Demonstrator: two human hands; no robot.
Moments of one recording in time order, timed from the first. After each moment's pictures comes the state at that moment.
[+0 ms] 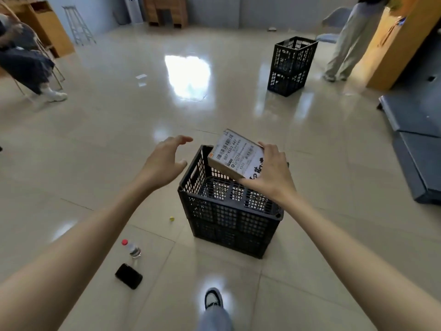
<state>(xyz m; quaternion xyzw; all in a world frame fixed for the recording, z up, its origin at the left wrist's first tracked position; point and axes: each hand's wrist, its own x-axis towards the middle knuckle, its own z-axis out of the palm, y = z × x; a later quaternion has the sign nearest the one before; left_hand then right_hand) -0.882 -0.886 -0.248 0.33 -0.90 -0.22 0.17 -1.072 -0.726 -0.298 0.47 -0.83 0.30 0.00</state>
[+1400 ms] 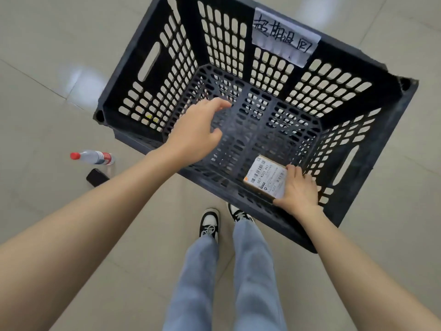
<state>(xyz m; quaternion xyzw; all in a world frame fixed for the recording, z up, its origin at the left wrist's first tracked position) -1.134 -1.007 -0.630 0.42 -0.83 -0.36 -0.05 -1.280 -0.812 -0.758 0.44 -0.83 -0.16 -0.31</state>
